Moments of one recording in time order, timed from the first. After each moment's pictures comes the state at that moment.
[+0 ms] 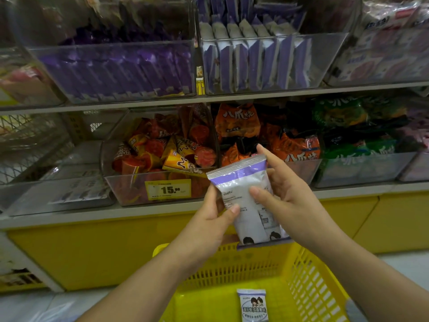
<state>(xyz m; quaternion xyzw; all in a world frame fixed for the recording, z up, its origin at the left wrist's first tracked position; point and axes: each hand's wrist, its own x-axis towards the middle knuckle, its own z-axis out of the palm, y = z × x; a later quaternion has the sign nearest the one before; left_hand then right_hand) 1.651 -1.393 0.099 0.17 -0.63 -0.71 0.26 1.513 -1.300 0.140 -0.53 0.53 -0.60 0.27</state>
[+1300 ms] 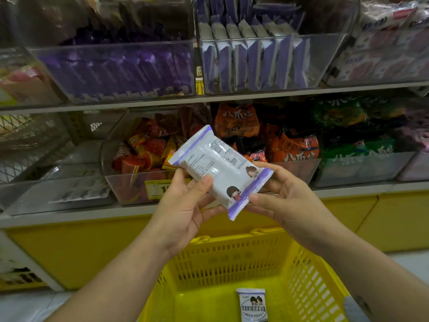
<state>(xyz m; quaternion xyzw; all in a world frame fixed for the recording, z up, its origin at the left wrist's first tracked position) 1.666 -1.419 0.120 0.14 -0.50 -0.78 0.35 1.506 -1.300 0.134 -0.44 0.49 -0.64 0.40</state>
